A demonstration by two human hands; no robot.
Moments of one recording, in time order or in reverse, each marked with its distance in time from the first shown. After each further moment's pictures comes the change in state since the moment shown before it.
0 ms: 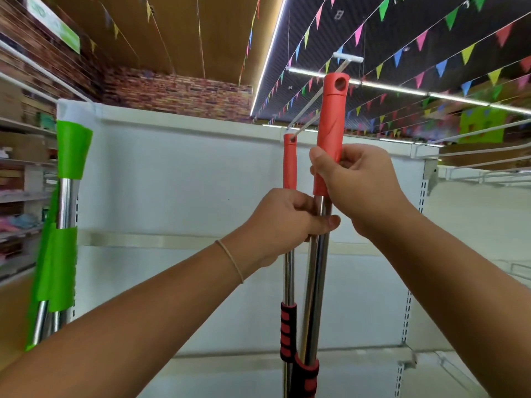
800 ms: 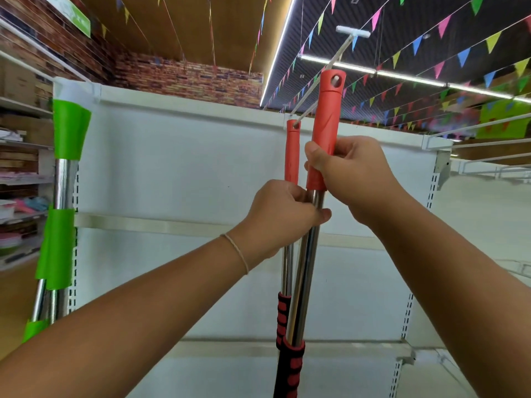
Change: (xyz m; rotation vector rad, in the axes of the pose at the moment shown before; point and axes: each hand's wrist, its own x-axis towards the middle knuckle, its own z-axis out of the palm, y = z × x) left_hand 0.005 -0.003 0.016 0.161 0.191 -0.107; right_hand 0.018 0.020 -0.001 -0.017 -0.137 0.067
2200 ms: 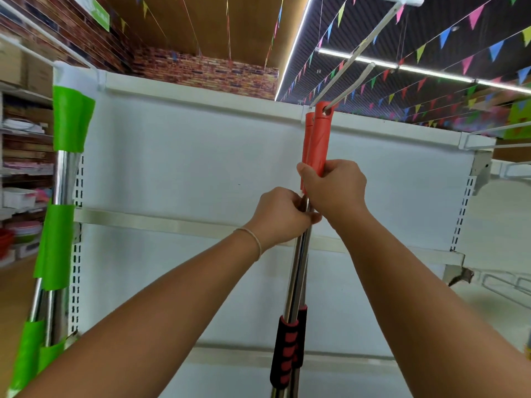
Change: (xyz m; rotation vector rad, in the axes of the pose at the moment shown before) left_hand 0.075 -0.070 0.004 0.304 0.028 -0.016; right_hand 0.056 0.079 0.064 -0.187 0.144 0.073
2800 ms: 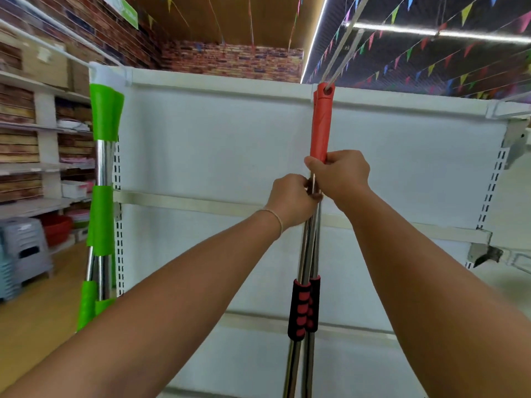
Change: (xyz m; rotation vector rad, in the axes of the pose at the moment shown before) left_hand -0.010 0.000 0.017 0.156 0.066 -0.032; right_hand 0.000 0.022 0.000 0.031 -0.119 0.097
